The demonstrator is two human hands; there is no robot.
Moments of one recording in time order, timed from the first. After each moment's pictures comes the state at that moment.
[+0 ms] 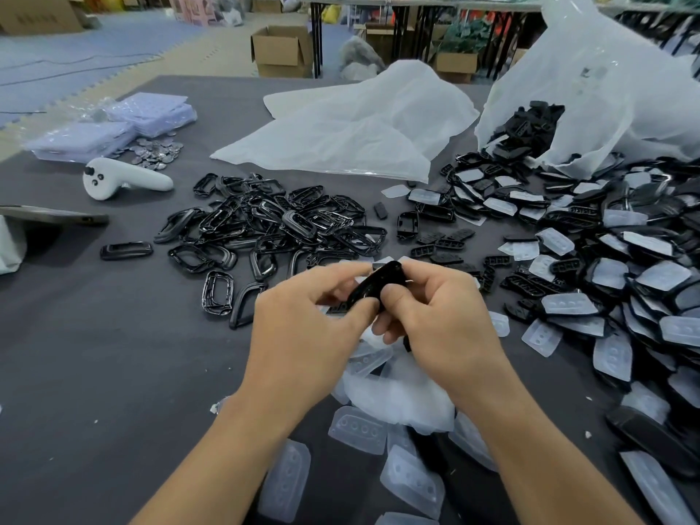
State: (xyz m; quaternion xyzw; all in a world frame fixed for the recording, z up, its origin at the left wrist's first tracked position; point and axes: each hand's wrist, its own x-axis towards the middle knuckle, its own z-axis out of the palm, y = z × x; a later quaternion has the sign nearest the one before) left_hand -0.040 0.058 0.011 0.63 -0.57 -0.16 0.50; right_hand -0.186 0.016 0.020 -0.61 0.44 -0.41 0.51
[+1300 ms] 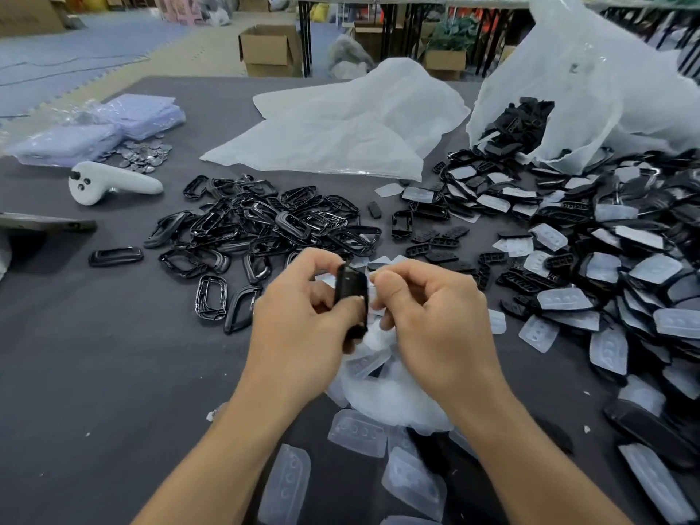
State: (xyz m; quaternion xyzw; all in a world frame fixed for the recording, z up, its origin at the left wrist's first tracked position) left_hand -0.036 0.053 0.012 0.61 -0.49 -0.35 0.52; right_hand -0.184 0.024 0.017 -0.66 0.50 -0.44 0.35
